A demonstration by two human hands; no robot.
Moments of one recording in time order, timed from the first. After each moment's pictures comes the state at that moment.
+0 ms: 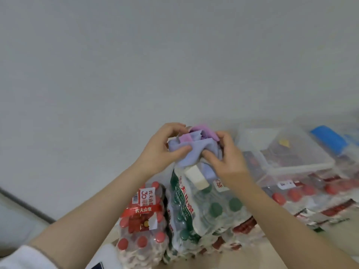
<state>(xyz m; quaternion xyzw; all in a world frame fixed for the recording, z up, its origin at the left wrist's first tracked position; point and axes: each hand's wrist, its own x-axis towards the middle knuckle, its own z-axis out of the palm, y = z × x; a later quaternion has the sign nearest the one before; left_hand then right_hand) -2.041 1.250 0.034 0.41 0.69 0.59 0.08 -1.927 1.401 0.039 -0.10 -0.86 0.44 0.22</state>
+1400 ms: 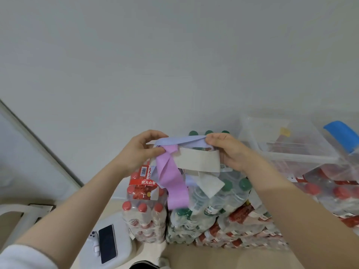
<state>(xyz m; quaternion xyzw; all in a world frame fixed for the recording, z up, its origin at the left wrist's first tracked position) -1.969 1.206 0.020 0.19 0.72 0.64 0.19 -1.919 1.449 0.028 -0.08 -0.64 0.75 -0.12</state>
